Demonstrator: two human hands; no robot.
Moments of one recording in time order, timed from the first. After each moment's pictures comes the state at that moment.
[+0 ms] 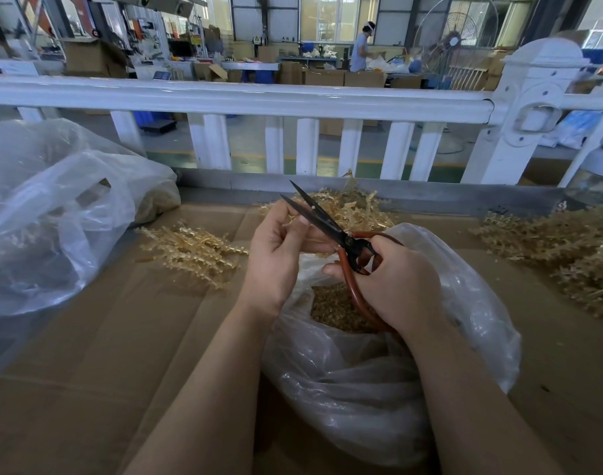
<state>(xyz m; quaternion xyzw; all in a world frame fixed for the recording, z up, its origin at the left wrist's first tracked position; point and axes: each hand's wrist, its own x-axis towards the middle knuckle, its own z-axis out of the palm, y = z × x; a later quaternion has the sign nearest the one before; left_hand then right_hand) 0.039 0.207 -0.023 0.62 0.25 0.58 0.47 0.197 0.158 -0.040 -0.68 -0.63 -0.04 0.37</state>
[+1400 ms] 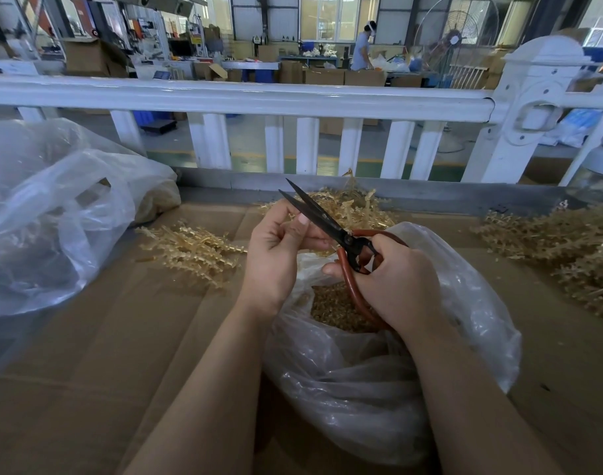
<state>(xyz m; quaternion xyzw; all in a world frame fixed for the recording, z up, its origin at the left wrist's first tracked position) 0.040 0.207 -0.023 0.61 0.25 0.59 0.47 0.197 0.157 -0.042 -0.65 -0.63 -0.05 0.42</state>
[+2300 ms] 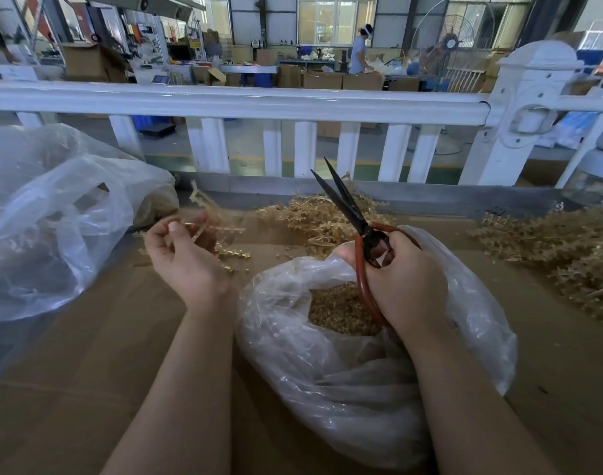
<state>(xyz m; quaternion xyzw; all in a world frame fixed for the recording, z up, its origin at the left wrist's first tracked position) -0.007 0.237 -0.027 0.20 0.38 0.83 0.37 0.200 0.156 -0.042 -0.69 -0.56 -0.06 0.45</state>
